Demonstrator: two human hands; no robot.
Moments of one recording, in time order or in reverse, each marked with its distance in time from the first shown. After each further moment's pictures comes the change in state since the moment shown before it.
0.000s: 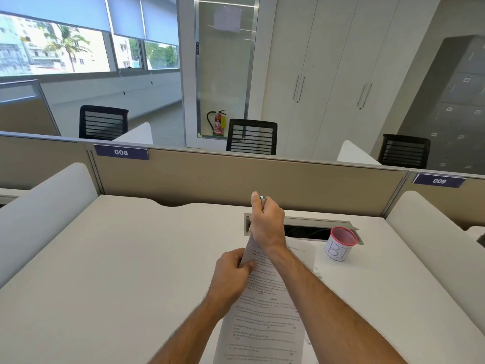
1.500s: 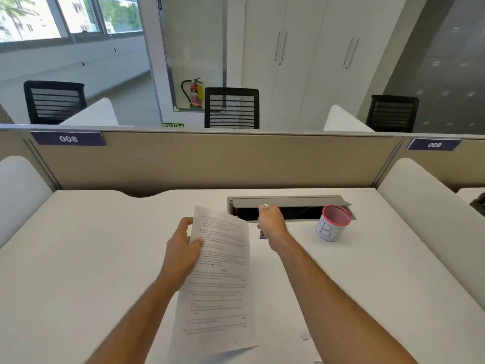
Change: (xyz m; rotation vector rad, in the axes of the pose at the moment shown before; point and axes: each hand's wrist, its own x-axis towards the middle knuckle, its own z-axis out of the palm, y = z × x) left_hand 0.105 -0.043 -0.039 0.103 0.143 -0.004; right_hand 0.074 0.138 0.005 0.000 -0.153 0.596
